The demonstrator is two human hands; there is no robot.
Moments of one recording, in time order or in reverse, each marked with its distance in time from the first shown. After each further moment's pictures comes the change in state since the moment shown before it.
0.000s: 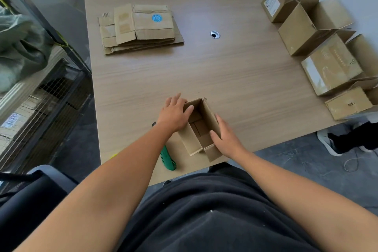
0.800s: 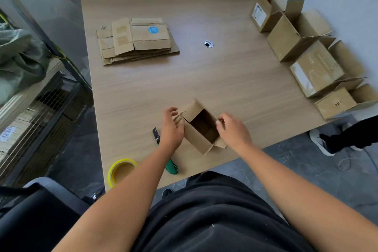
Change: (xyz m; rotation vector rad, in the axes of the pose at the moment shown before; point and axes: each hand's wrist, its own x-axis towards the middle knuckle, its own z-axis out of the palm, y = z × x) left_hand -0.055 0.001 0.010 -0.725 0.226 -0.065; right_hand -0.013 -0.048 -0.042 -0.338 0.294 -0.025
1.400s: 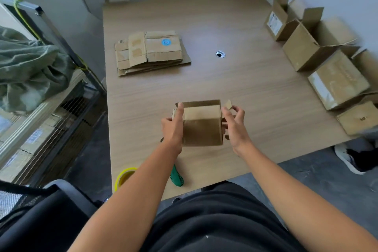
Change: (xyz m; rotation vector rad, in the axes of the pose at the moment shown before) left_hand 0.026 0.054 -0.008 -0.386 0.194 -0.536; right_hand 0.038 -0.024 -0.006 1.015 -0.079 0.311
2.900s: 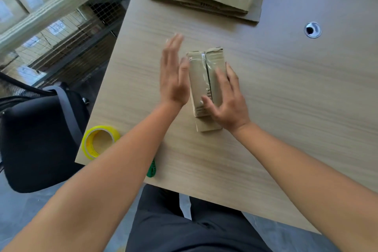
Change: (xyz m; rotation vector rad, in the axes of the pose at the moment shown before) left_hand 0.136 0.007 0.018 0.356 0.526 0.895; right_hand 0.166 0.013 0.068 -0.660 -0.515 -0.941
